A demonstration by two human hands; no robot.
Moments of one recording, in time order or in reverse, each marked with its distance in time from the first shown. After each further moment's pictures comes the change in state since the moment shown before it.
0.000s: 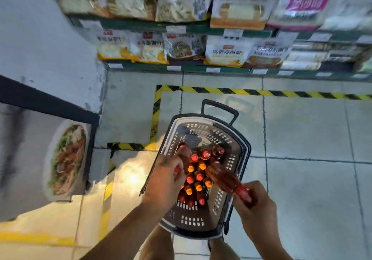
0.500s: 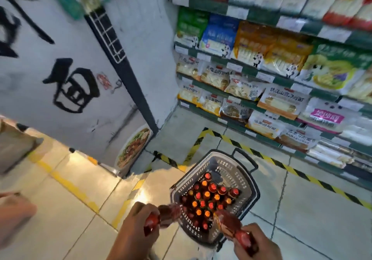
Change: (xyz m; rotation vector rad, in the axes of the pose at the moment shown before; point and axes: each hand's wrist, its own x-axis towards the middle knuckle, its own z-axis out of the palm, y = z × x) left_hand -0.340 0.054 -0.107 -0.174 0.386 -0.284; right_hand -0.186 -0.112 -0.155 -0.170 -0.246 -0.275
